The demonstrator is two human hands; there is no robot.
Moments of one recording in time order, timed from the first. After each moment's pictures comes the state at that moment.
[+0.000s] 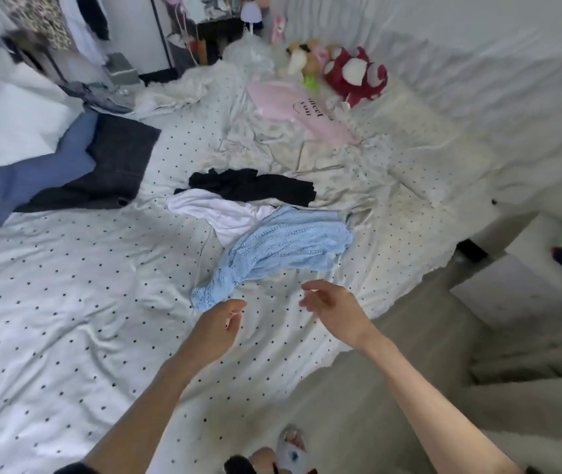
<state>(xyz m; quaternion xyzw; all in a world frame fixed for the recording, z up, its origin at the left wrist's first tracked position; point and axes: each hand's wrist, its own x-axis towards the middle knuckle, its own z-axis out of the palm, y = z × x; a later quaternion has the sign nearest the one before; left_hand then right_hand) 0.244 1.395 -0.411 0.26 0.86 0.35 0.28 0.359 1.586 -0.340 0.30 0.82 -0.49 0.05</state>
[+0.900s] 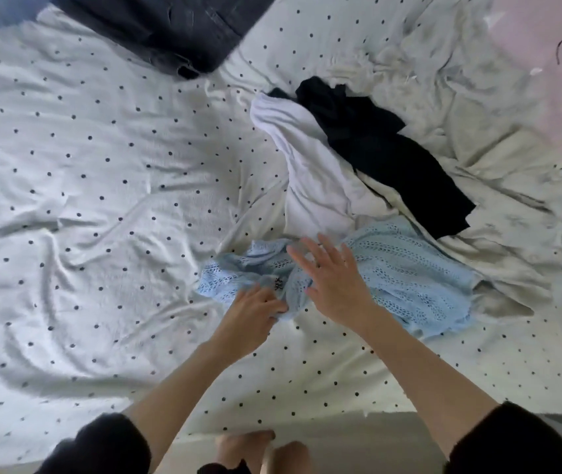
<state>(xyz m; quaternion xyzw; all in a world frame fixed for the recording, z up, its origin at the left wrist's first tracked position) 0.155 1.490 -0.580 0.18 0.91 0.31 0.22 0.102 1.673 -0.548 -0.21 0.95 -0.05 0.24</state>
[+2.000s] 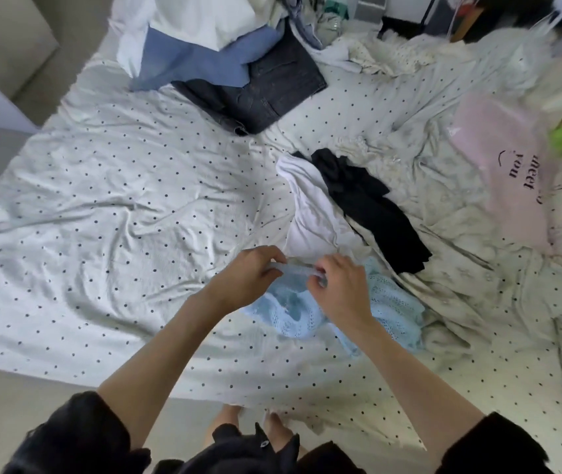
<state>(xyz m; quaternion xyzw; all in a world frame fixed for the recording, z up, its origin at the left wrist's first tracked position) 0.165 1.523 -0.384 0.06 0.92 0.38 0.08 0.149 1.702 -0.409 -0.16 0.96 -0.21 0.03</state>
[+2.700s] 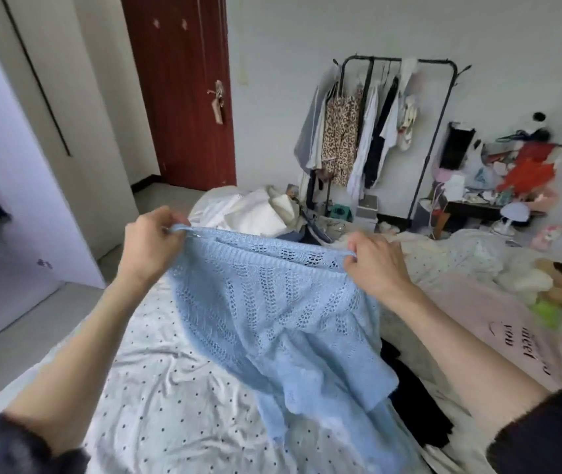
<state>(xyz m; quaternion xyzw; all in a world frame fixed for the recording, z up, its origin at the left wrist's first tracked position) 0.146 1.377 -0.125 -0.20 0.88 0.29 -0.33 0.028 1.666 -0.155 -0.22 0.95 -0.12 -0.16</state>
